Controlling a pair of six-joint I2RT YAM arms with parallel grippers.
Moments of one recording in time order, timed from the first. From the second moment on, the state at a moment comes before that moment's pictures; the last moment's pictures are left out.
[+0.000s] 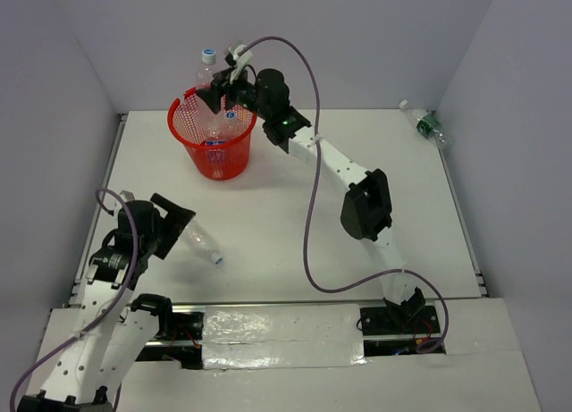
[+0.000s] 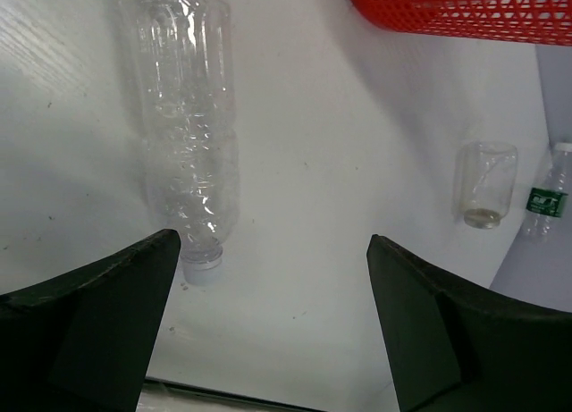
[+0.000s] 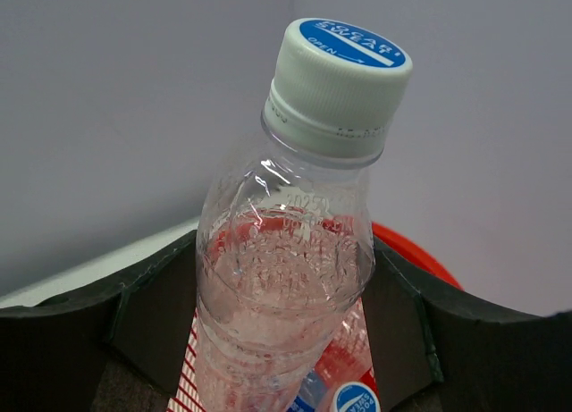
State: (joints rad) left arm -0.14 0.59 0.68 -0.78 -0.09 -1.08; right arm 0.69 2.29 2.29 0.23 -0.30 0.04
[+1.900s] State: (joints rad) left arm -0.11 1.48 0.87 -0.64 -0.25 -0.95; right arm 0.08 0.94 0.88 -0.60 -0.85 -0.43
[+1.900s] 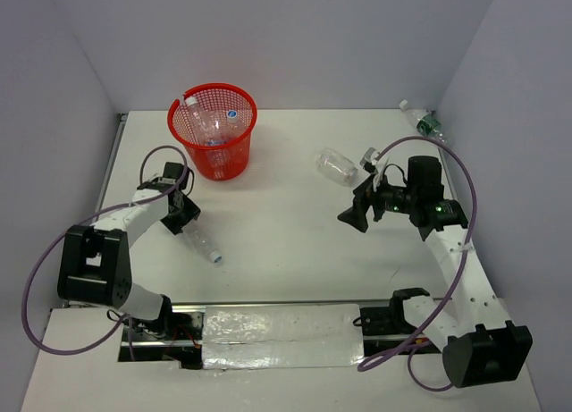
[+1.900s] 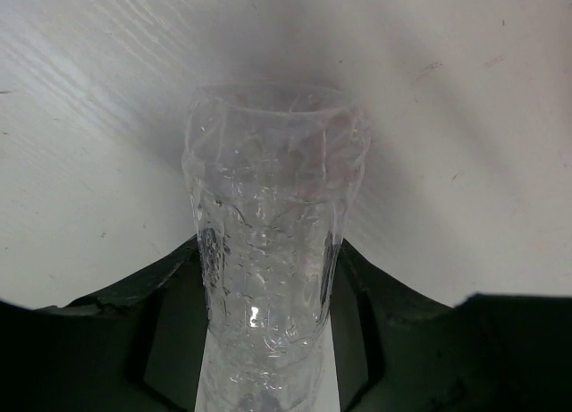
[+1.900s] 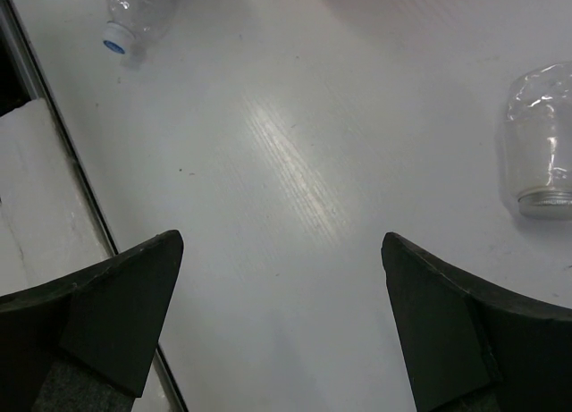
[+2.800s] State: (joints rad) left arm -0.10 1.25 1.41 -0.16 -0.06 -0.58; right arm 0.07 1.08 0.93 -0.59 -0.89 -0.36
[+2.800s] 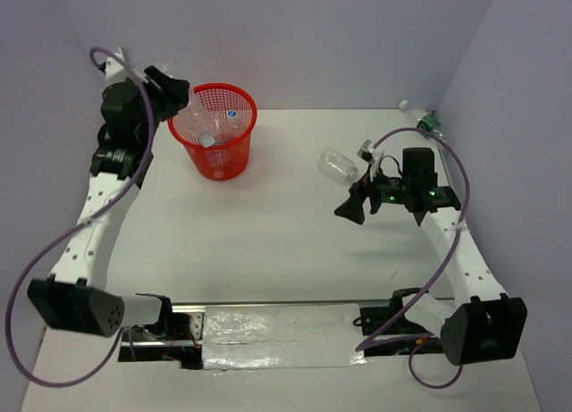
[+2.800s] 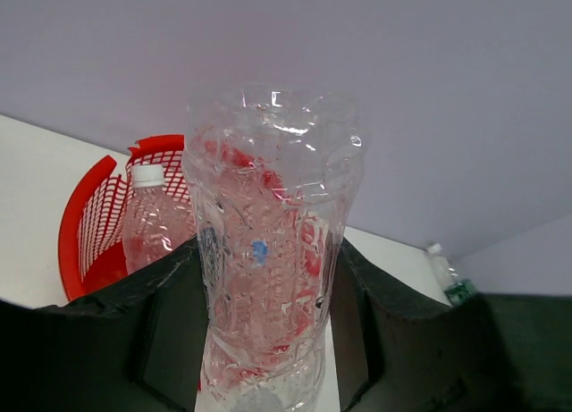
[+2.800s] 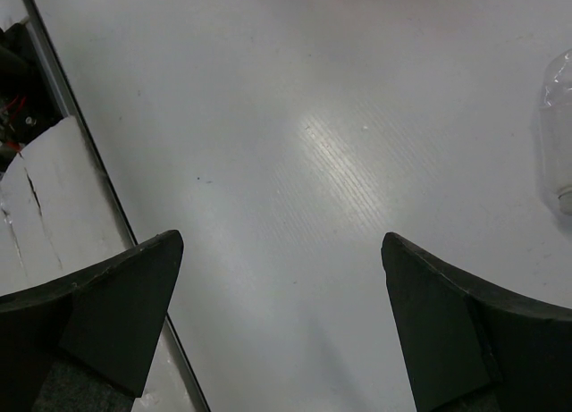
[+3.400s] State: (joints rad) left arm -0.11 1.59 1.53 -0.07 -0.12 -0.53; right arm 0.07 1.08 0.93 -0.56 -0.80 -0.31
